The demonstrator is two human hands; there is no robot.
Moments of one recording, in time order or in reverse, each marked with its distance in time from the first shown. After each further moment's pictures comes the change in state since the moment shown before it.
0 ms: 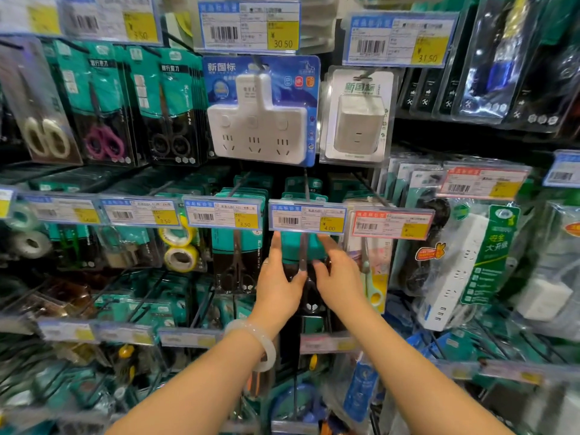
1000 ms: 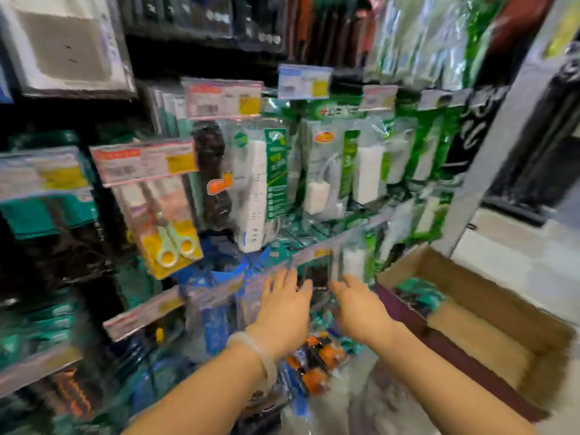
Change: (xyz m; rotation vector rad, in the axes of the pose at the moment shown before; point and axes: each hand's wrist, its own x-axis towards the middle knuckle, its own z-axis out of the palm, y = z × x) left_hand -0.138 0.044 0.189 0.815 -0.849 0.698; right_hand -0.213 0.129 -0.178 -0.861 -0.265 0.724
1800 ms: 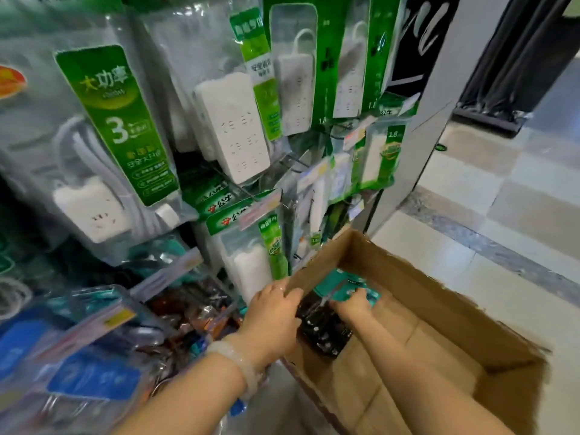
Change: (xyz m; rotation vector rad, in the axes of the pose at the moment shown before) left_hand 0.286 0.204 0.104 -0.114 -0.293 0.151; right_hand 0.190 0.352 0.142 1.059 -0.120 0.871
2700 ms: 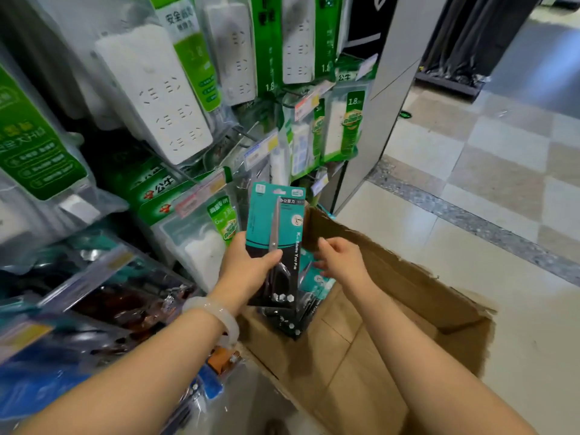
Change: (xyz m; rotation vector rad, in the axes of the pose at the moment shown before) left_hand 0.065 0.024 0.002 -0.985 0.285 -0.364; right_hand -0.017 -0.021 -0.070 0.268 0.001 -0.216
